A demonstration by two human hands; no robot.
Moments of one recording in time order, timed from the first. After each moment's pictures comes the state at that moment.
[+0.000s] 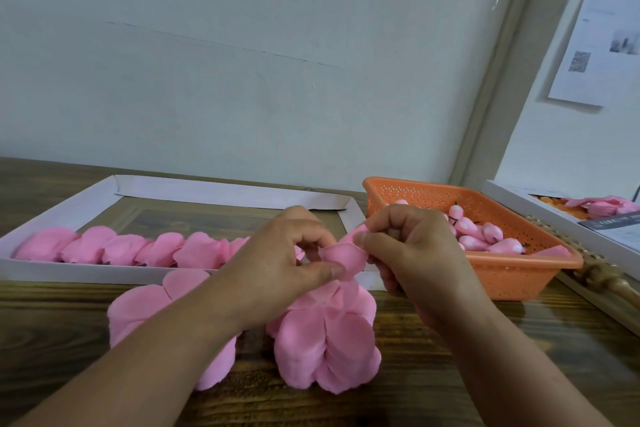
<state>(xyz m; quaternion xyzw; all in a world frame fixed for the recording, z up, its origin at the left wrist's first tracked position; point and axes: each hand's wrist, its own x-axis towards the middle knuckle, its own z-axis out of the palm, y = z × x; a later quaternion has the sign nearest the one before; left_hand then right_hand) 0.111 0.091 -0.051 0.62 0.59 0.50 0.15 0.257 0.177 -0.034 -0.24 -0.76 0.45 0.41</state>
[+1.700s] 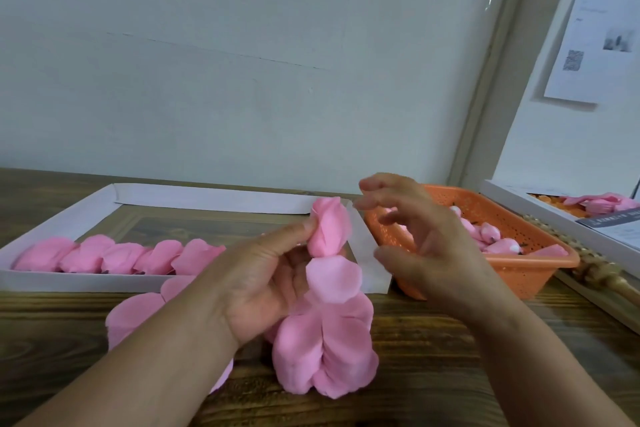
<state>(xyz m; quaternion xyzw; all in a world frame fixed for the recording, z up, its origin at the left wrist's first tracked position) 0.117 0.094 -0.046 0.20 0.34 0.69 0.60 0.278 0.188 -0.024 -0.12 -0.88 0.26 0.38</state>
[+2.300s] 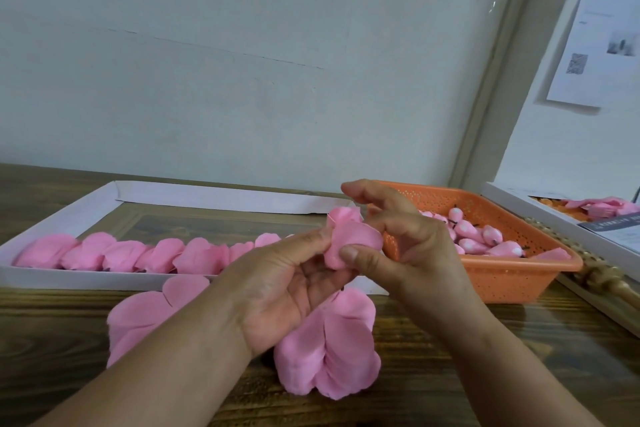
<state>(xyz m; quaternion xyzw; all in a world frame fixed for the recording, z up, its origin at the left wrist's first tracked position) 0.126 0.091 -0.047 0.23 0.30 0.68 0.63 0.263 0.178 -0.036 -0.11 -0.85 0.33 0.40</state>
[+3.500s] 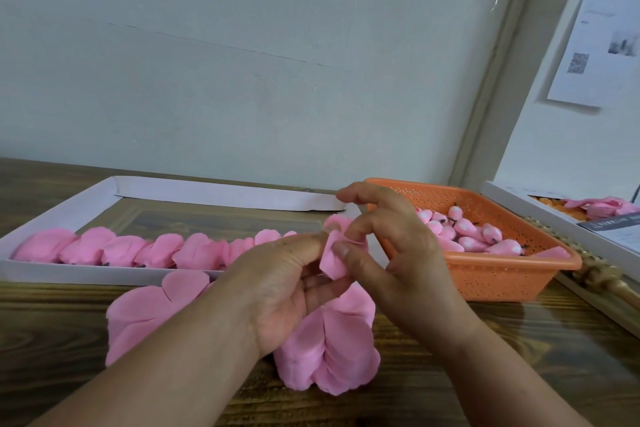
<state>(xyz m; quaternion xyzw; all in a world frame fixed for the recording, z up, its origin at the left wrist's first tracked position) 0.133 0.091 -0.047 0.24 0.39 0.68 0.58 0.252 0.172 -0.043 -0.11 -0.87 0.15 0.46</state>
